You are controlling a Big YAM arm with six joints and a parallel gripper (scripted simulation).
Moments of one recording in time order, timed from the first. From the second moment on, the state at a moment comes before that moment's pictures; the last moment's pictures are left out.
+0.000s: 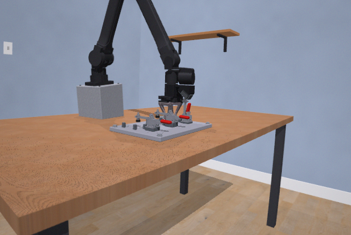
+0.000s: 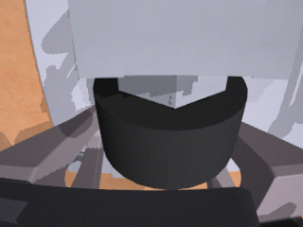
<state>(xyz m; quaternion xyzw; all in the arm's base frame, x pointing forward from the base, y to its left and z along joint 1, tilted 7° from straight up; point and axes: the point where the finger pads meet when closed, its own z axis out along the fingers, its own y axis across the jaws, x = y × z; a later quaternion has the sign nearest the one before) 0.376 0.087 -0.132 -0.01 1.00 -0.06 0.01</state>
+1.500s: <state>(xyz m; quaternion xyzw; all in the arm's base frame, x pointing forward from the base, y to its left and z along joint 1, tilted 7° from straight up) 0.376 0.087 -0.132 -0.01 1.00 -0.06 0.01</state>
